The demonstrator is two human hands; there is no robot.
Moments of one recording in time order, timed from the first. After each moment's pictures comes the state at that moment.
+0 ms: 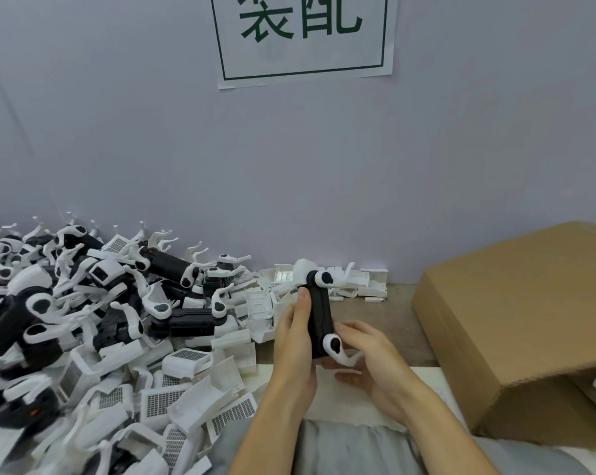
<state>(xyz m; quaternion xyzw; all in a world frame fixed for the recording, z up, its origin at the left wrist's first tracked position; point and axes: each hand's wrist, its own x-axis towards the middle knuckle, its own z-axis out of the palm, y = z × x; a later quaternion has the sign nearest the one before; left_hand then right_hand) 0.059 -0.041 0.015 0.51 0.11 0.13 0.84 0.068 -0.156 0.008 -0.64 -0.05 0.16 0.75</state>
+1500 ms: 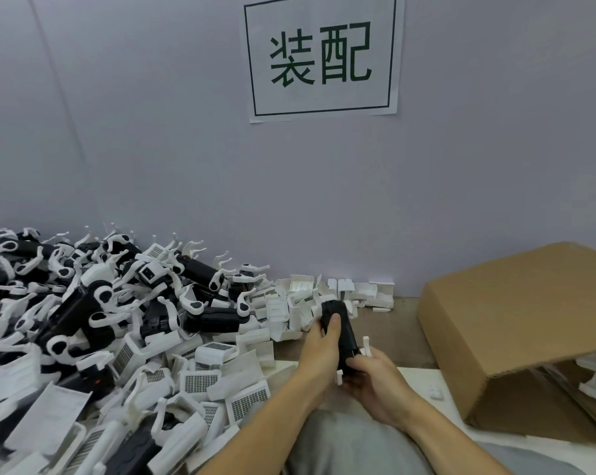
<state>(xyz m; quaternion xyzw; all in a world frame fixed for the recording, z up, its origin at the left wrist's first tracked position) 0.047 -0.047 0.012 0.69 0.13 0.06 0.70 0.049 -0.153 -0.011 -0.55 -0.07 0.19 0.81</state>
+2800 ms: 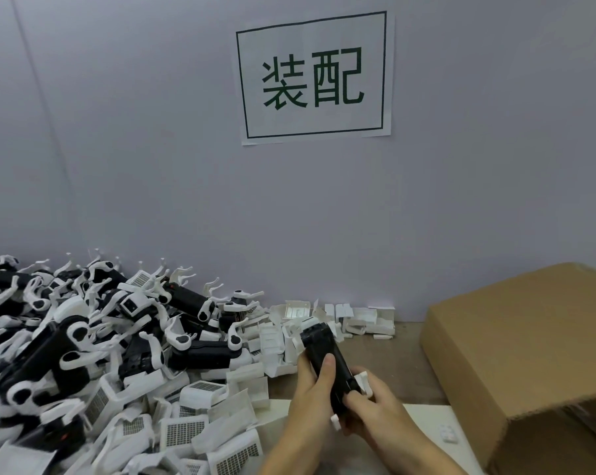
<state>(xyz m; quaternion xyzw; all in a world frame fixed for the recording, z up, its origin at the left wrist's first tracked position) 0.026 -0.041 0.006 0.61 0.06 0.10 0.78 0.053 -0.154 -0.013 -0.65 -0.17 0.14 0.73</state>
